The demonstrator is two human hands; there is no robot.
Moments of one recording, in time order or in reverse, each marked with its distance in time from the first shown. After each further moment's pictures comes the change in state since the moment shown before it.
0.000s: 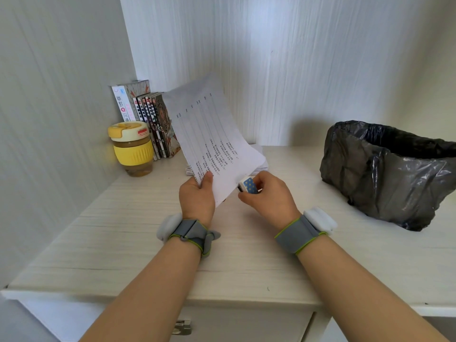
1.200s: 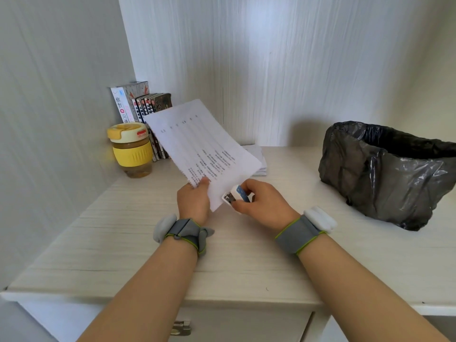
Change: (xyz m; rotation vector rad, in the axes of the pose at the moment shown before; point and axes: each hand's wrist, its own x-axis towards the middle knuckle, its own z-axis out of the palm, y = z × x) left_hand 0.012 -0.013 -0.005 -0.105 -0.020 -0.214; right_hand -0.001 0.003 0.001 -0.032 -0.241 -0.165
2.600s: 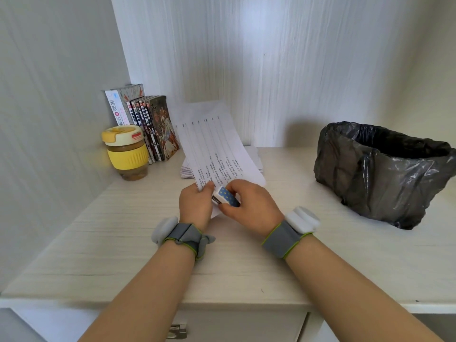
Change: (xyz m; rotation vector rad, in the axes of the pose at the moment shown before) left_hand -0.009 0.002 0.006 0.223 -0.059 0.132; right_hand -0.001 -0.012 0.010 -0.196 0.098 -0.152
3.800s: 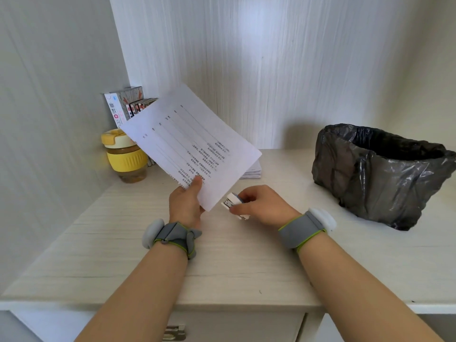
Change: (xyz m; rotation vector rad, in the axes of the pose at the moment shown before) left_hand 0.009 -0.002 -0.008 -0.547 -0.051 -0.161; right_hand 0.001 0.019 -0.020 0.351 -0.207 0.321
